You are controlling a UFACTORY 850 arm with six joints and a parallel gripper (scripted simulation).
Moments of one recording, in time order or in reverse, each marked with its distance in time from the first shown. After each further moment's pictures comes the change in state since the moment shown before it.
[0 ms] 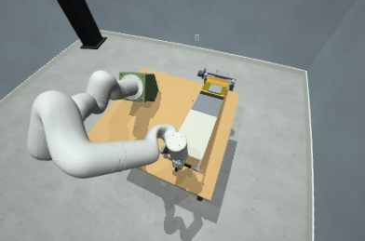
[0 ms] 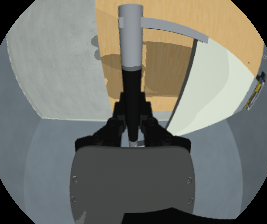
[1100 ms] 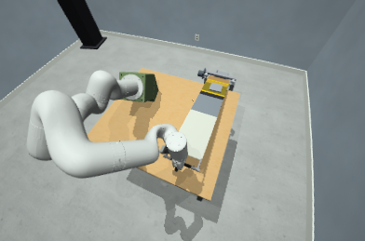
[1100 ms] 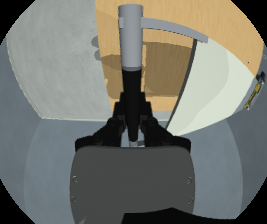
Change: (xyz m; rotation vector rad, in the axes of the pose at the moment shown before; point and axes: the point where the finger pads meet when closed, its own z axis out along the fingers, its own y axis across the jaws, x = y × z) arm 0.000 0.000 -0.001 -0.001 0.000 0.000
